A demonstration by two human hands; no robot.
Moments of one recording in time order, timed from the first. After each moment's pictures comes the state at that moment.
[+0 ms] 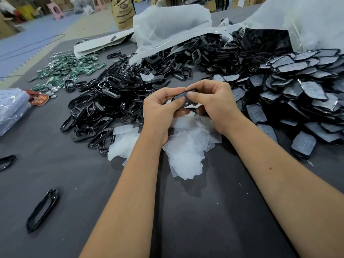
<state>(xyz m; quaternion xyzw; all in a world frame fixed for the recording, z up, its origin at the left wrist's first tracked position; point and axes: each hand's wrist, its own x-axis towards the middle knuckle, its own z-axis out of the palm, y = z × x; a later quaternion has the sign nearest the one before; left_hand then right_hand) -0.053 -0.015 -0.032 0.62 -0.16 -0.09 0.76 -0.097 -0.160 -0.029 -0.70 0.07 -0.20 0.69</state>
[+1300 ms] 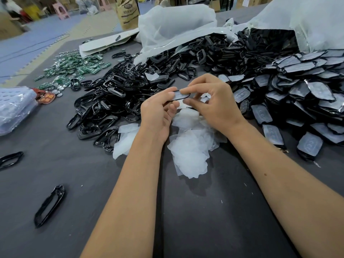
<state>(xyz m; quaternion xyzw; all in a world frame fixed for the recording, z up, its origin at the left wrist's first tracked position) -0.040 -0.005 -0.027 0.49 0.01 -0.15 0.86 -0.099 -0.159 -0.031 -0.85 -0.06 -0.27 0.44</state>
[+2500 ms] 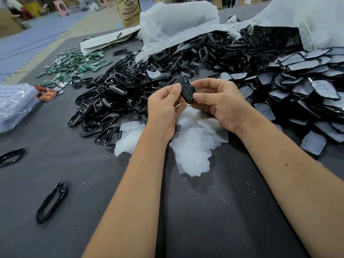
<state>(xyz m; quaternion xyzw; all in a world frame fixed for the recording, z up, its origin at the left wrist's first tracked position) -0.044 -0.016 -0.031 0.55 -0.07 -0.13 0.82 -0.096 -0.166 -0.030 -0.61 0.03 -0.09 0.79</state>
